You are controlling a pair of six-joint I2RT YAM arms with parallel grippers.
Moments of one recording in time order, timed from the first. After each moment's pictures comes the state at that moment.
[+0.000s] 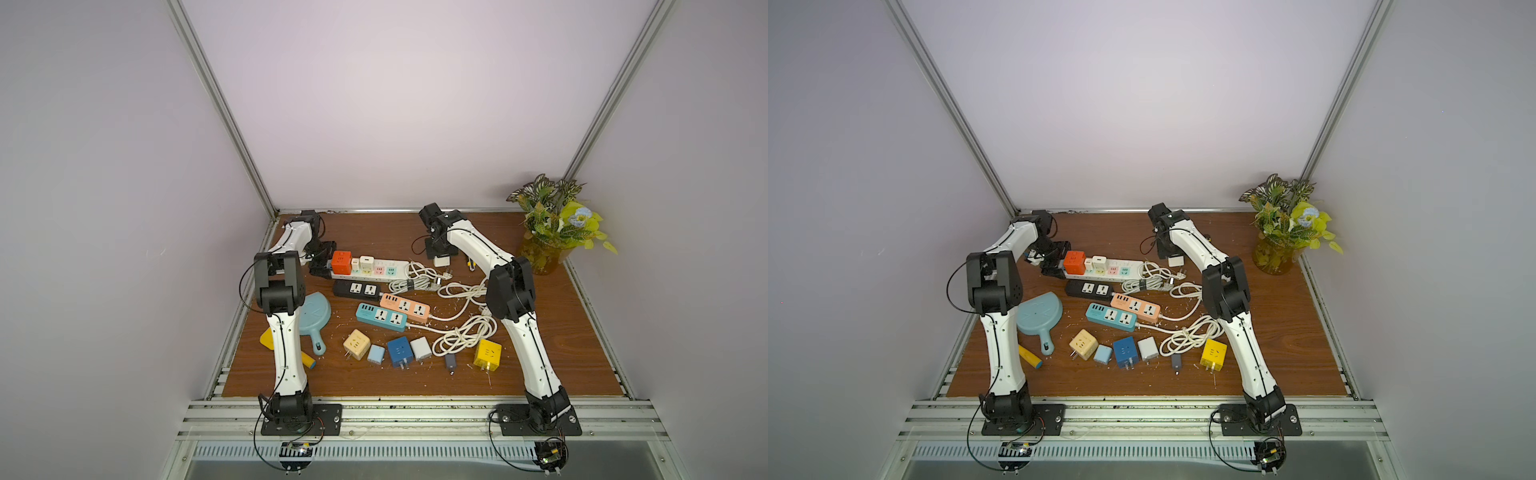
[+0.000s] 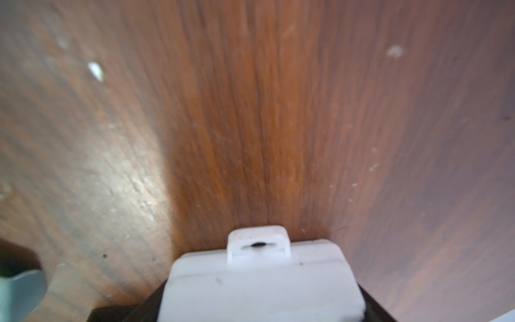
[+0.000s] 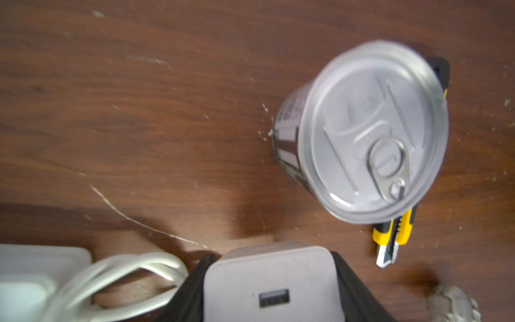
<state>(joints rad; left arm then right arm) 0.07 2.32 1.92 -1.06 0.24 -1.40 0.51 2.40 2.21 -1.12 0.36 0.36</state>
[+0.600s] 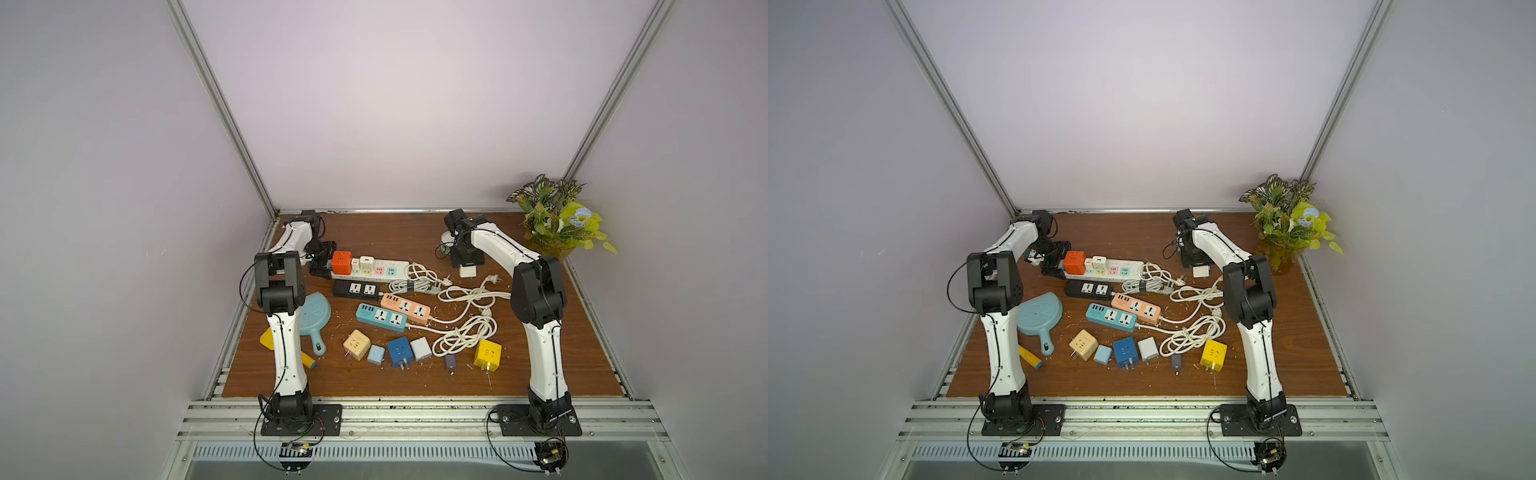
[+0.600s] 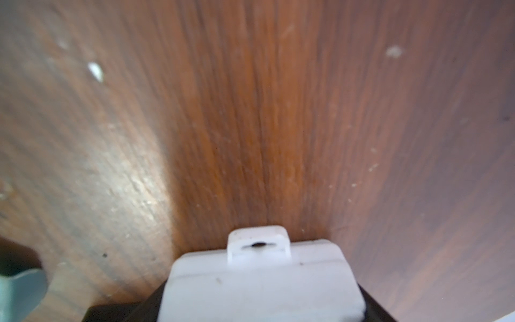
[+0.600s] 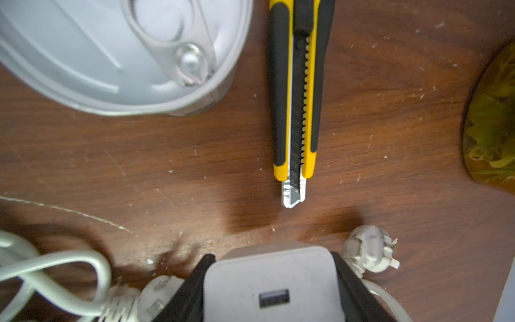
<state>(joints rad) 0.06 2.33 1.93 -1.07 0.24 -1.40 0.41 2.22 1.92 -1.08 0.36 0.36</state>
